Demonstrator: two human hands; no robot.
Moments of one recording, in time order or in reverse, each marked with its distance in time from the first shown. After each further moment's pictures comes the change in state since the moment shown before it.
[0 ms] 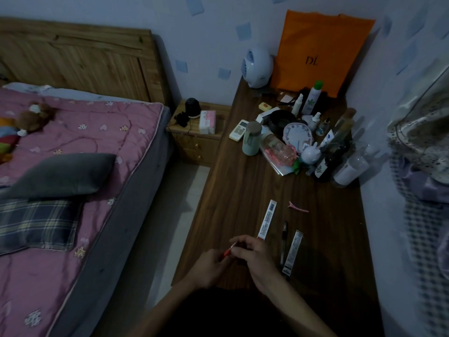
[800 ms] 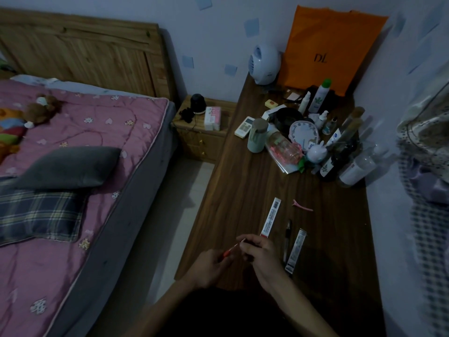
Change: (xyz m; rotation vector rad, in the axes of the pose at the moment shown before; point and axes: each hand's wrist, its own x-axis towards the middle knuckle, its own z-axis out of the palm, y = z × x) left_hand -0.012 -0.008 -0.003 0.038 -0.041 -0.017; right_hand 0.001 0.010 -0.007 0.121 0.015 0.043
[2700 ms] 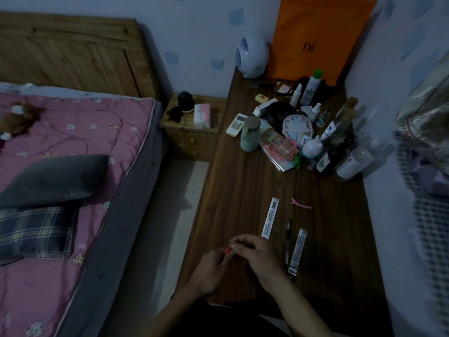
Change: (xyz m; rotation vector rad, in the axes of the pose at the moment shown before) left_hand 0.016 0.013 -0.011 -0.190 0.058 0.074; right_hand 0.014 -0.018 0.013 -0.221 -0.025 -0.063
